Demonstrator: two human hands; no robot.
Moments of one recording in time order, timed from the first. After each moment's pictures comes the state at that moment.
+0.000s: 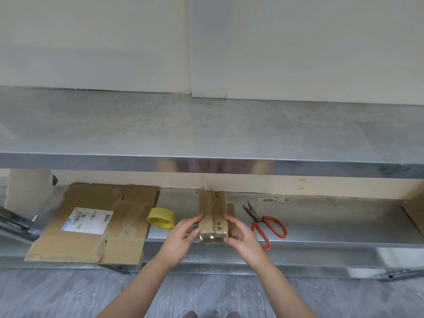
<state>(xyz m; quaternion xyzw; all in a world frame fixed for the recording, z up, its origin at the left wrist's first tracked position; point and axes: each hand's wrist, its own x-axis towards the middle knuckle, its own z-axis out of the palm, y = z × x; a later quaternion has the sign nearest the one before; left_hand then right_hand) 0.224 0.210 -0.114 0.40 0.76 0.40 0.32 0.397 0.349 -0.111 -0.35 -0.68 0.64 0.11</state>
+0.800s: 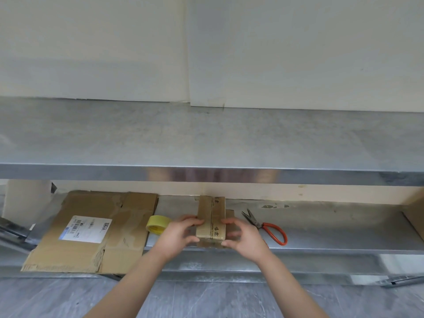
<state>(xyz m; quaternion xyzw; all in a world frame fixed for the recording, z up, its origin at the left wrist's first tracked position) 0.191 0.229 -0.100 0.49 0.77 0.29 0.28 0.384 0.379 -0.099 -0.33 -0.79 0.51 0.05</state>
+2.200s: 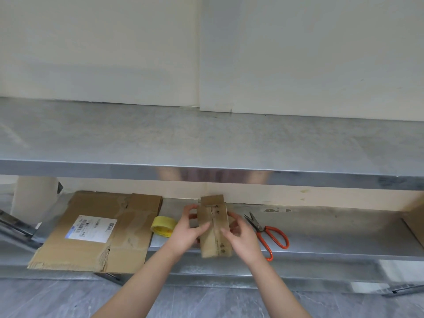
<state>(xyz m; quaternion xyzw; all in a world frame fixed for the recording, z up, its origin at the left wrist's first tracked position) 0.218 0.238 -0.067 0.23 0.68 0.54 0.43 0.366 0.352 -0.085 -0.40 -0.76 0.49 0.15</state>
